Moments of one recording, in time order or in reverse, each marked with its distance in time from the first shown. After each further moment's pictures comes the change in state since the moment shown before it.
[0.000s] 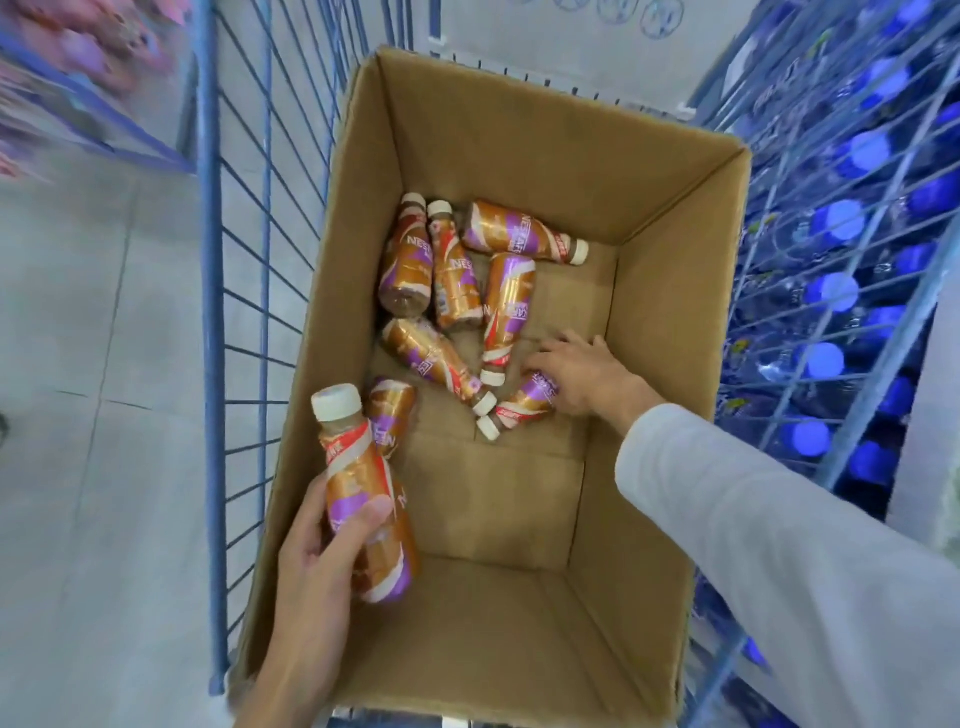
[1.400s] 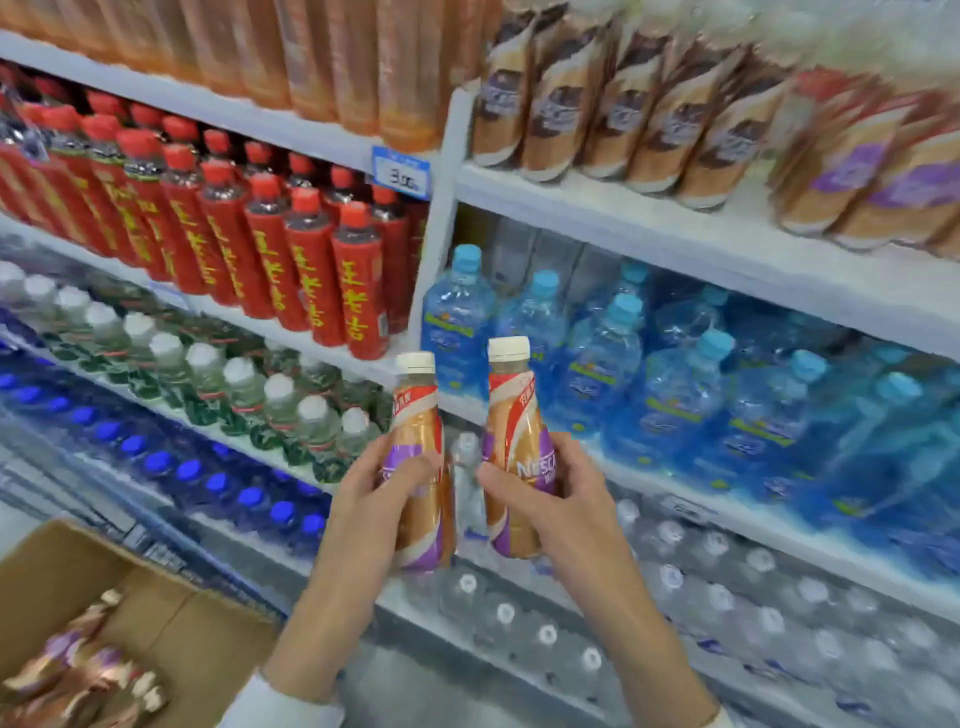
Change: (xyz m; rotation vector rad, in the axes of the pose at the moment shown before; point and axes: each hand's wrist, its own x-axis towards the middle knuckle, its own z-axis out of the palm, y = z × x) left_hand -0.499 -0.009 0.102 0.777 -1.327 0.414; right_hand -0.708 -0.290 0.153 1.998 1.978 0.789
